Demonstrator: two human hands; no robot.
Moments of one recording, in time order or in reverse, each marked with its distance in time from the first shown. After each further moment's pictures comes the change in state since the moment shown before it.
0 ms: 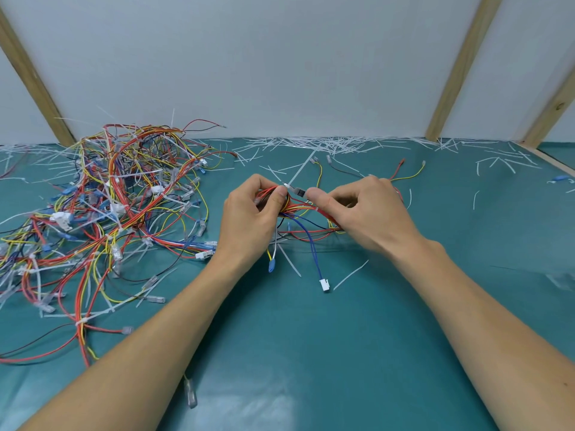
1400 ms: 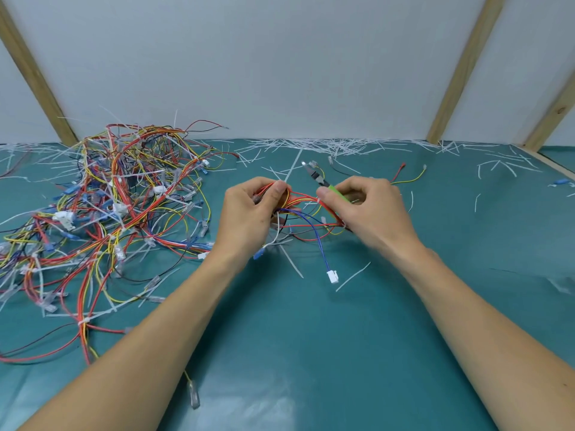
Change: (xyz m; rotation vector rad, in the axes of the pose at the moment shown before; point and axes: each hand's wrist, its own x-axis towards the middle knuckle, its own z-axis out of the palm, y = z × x) left_hand 0.008 0.004 -0.003 -0.251 -0.044 -0.173; right_hand 0.000 -0.001 0.004 0.256 0.067 0.155
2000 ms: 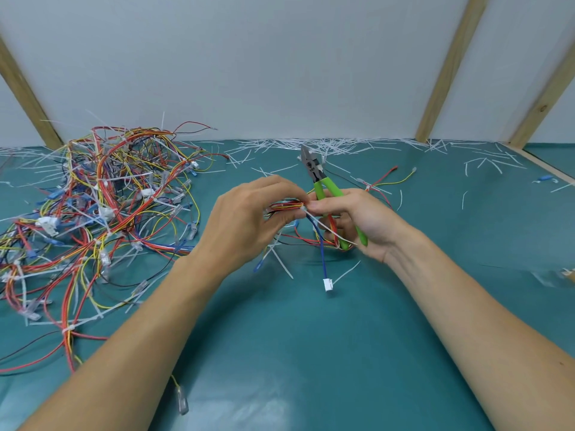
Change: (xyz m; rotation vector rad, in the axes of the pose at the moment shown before) left_hand -0.006 0.016 -0.009 0.670 -0.269 0.681; right_hand 0.004 -0.006 -0.007 0.604 -0.476 0.445
